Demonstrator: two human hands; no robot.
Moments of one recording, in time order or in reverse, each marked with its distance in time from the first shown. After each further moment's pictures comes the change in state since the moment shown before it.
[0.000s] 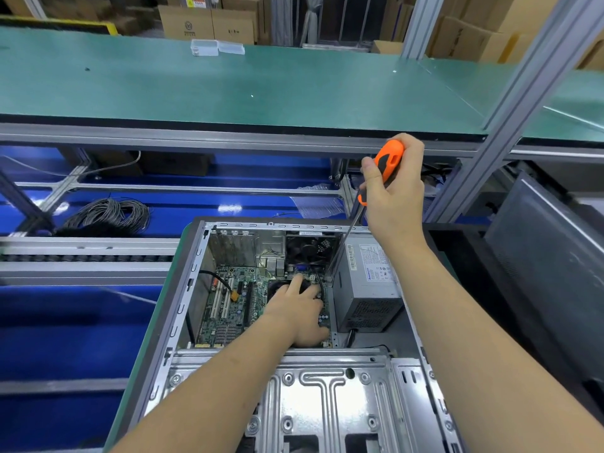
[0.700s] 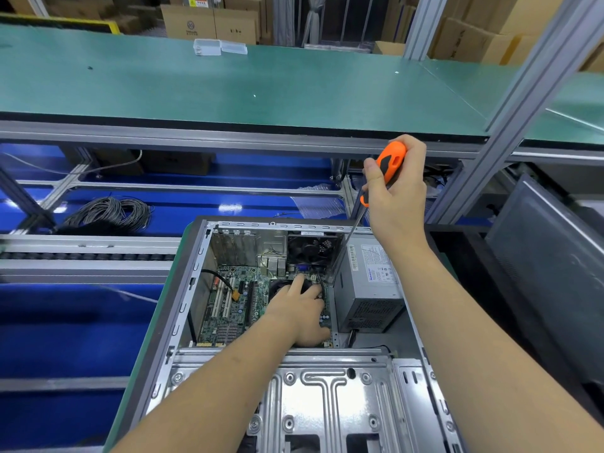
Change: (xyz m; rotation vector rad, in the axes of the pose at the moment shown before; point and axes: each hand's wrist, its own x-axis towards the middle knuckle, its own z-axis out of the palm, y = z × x) left_hand 0.001 0.000 0.001 0.017 -0.003 0.003; right_hand -0.001 -0.003 0.000 -0.005 0.006 0.013
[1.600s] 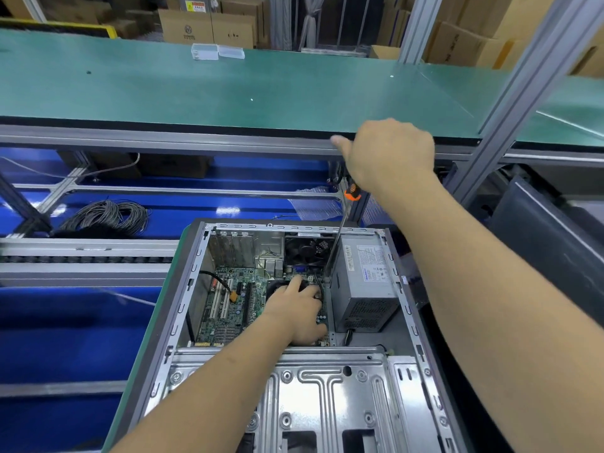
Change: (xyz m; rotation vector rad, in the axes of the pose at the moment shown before) left_hand -0.008 0.002 -0.009 -0.014 0.019 -0.001; right_hand 0.061 -0.054 0.001 -1.142 -0.359 -0.055
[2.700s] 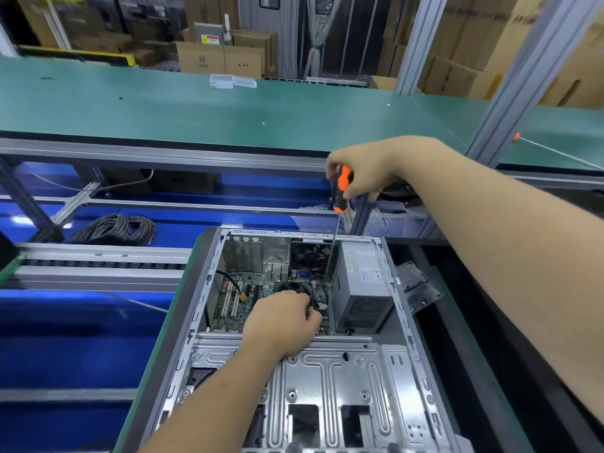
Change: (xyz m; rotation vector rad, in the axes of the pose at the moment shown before) left_hand -0.061 0.006 0.007 -0.234 0.522 -0.183; right_hand 0.016 0.006 -0.044 0.152 -0.701 -0.385
